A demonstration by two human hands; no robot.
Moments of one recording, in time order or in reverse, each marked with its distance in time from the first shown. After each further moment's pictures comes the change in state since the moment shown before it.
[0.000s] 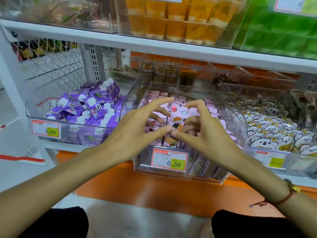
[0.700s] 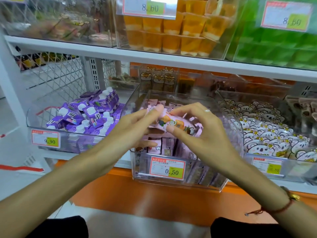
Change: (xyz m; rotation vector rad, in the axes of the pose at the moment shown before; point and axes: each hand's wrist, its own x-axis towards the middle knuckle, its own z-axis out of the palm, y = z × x) left_hand 0.004 0.026 -0.012 -0.678 -0.024 -0.457; right_hand 0.003 -0.025 -0.006 -0.026 0.190 -0.181
